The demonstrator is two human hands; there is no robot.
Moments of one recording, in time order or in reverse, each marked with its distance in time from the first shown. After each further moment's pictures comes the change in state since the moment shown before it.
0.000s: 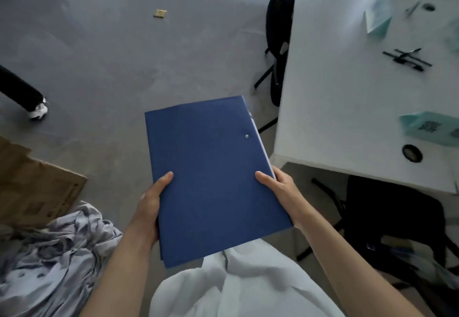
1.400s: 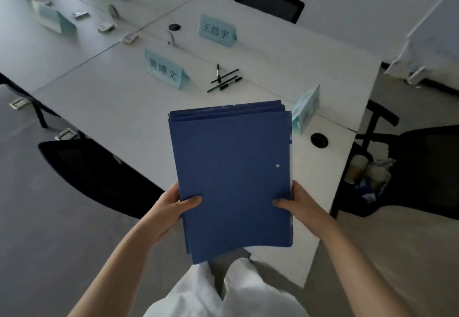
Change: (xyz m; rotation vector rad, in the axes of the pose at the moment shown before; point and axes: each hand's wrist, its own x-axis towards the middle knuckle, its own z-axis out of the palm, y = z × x) left_hand 0.380 0.219 0.507 1.145 -1.235 -0.174; right_hand 0.211 -0.165 -0.172 0.455 1.001 0.033
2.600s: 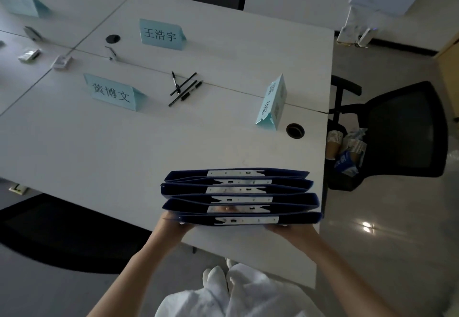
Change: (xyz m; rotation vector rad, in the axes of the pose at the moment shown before) left_hand 0.099 -0.011 -0.005 0.738 -0.116 0.246; right_hand 0.018 0.064 0.013 -0.113 0.360 -0.077
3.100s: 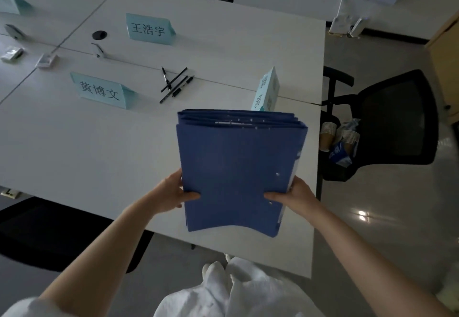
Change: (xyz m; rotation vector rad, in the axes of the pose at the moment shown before) left_hand 0.058 0.050 -0.032 0.131 -0.319 -0.172; right_hand 0.032 -0.035 -0.034 0.106 -0.024 0.132
